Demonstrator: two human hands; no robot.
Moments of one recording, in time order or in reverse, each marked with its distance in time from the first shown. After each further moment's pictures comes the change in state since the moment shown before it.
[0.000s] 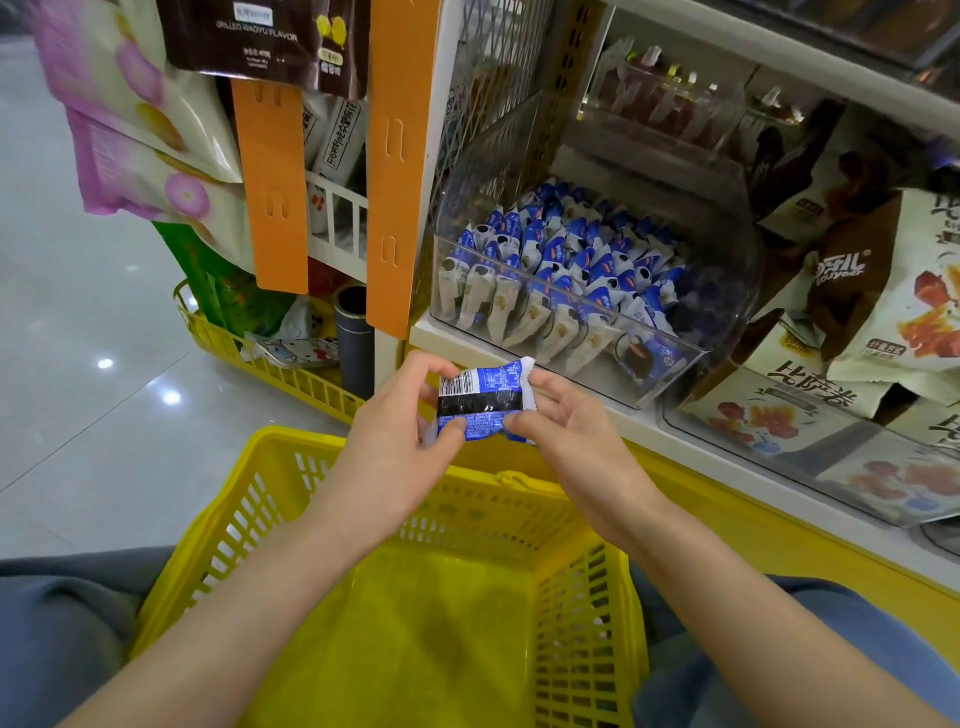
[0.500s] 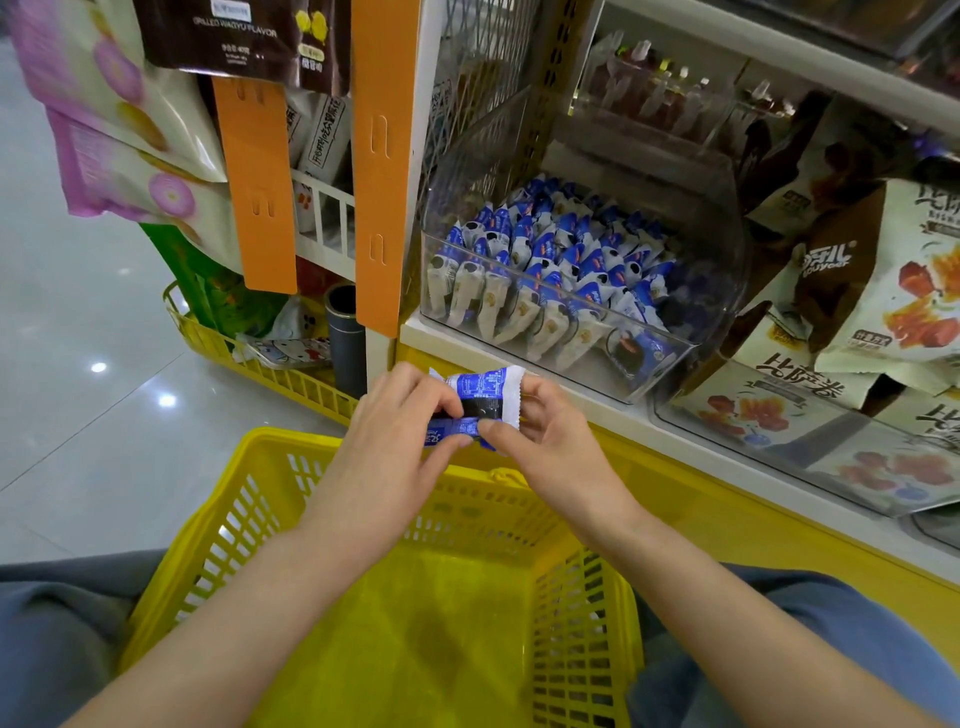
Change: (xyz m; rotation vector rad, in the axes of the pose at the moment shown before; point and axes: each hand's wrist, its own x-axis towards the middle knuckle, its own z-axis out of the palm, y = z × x) left_hand -0.006 -0.002 0.004 0.401 0.021 0.246; right_hand -0.004 0.008 0.007 -0.076 0.069 -0.069
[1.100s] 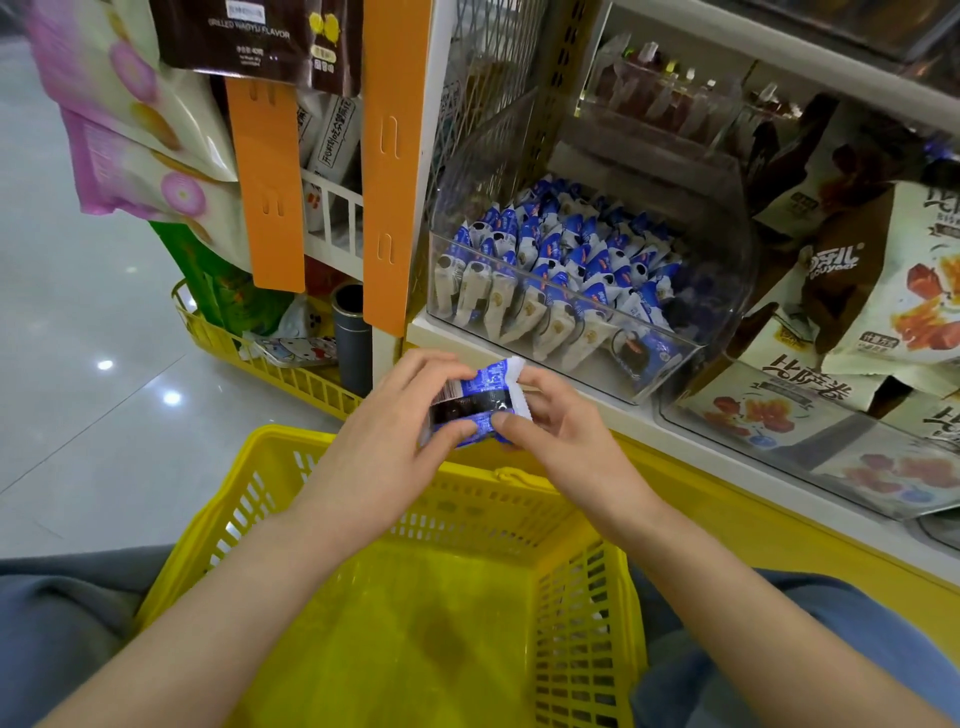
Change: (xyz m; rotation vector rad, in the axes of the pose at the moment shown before) left_hand 0.005 -0.009 -0.007 -0.110 -0.068 0.029; right_hand -0.001 -0.004 -0.008 -0.051 -0.091 -0.026
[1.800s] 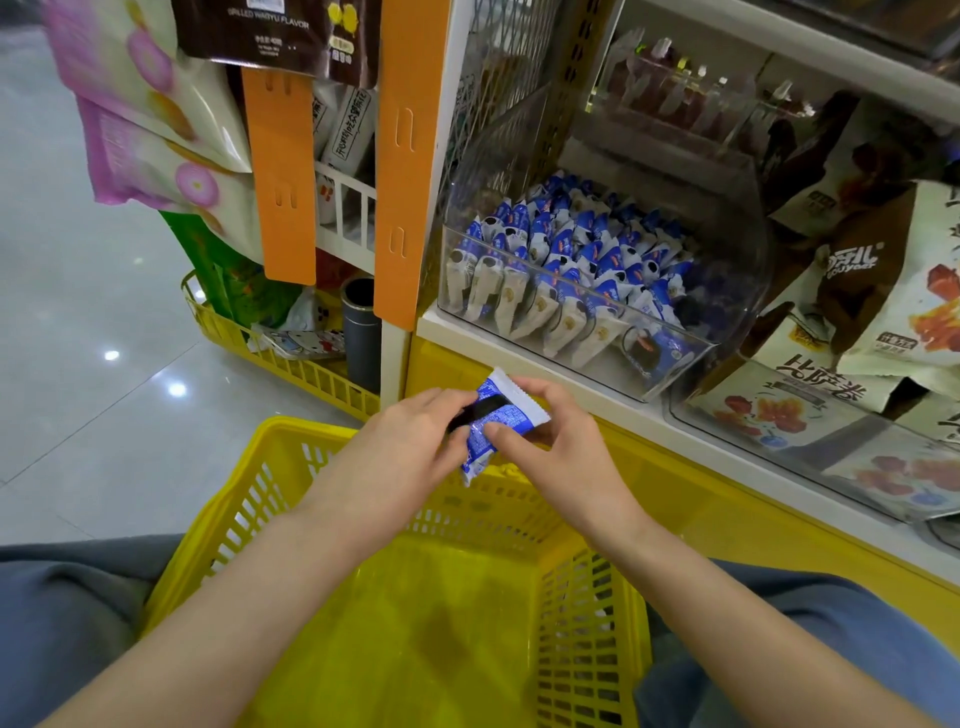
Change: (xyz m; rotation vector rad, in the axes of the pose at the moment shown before) left_hand -0.006 0.003 0.002 0.115 -0.095 -0.044; right_hand -0.003 0.012 0.013 -0.189 0.143 0.033
